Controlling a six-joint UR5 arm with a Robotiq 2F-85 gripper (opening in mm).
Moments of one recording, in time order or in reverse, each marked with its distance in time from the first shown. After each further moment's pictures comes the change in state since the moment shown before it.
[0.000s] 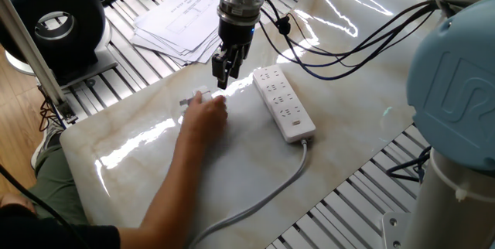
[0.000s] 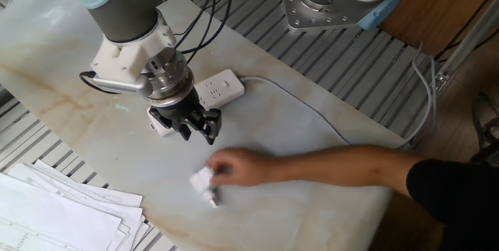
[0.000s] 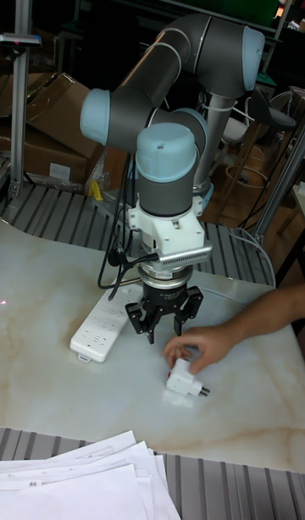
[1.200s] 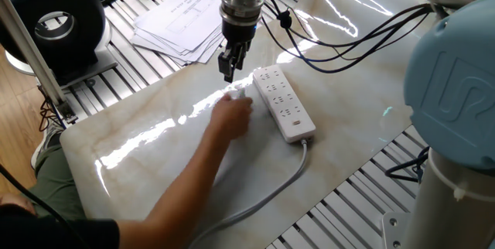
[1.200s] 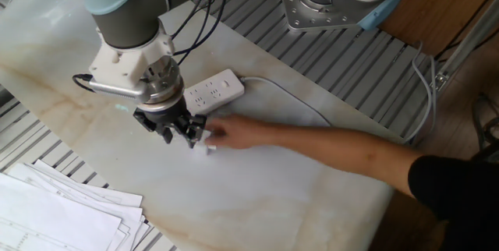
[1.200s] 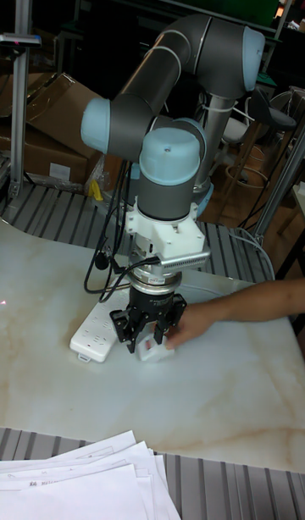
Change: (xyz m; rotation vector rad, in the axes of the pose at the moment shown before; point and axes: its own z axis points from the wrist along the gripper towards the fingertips) arm -0.001 -0.040 0.002 0.122 0.012 -0.126
